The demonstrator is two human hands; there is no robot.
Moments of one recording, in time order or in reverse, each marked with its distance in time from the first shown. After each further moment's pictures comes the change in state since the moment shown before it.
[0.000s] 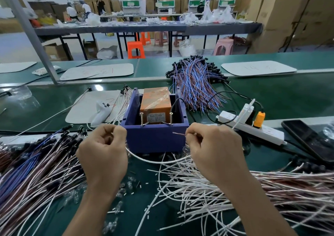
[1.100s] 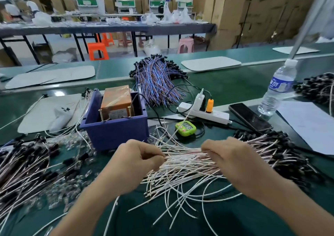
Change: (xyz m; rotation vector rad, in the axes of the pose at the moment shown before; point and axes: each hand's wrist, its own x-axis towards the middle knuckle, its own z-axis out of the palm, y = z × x) left_hand -0.057 0.049 0.030 0.082 -1.151 0.058; right_hand -0.091 0.088 -0.093 -0.131 -0.282 -0.095
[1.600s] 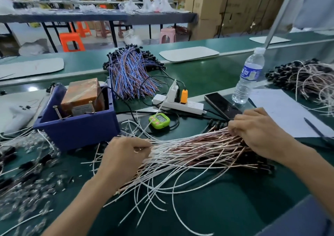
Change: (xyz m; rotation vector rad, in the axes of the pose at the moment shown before) left_hand 0.033 0.008 0.061 0.220 0.218 0.020; right_hand -0.032 0.137 -0.043 -0.247 -0.114 0.119
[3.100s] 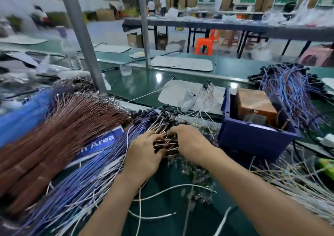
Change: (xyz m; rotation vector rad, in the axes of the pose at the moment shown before) left_hand -0.132 -0.219 -0.181 0.359 0.367 -0.514; right_hand 0.192 -0.501 0.062 0.423 -0.348 -0.535
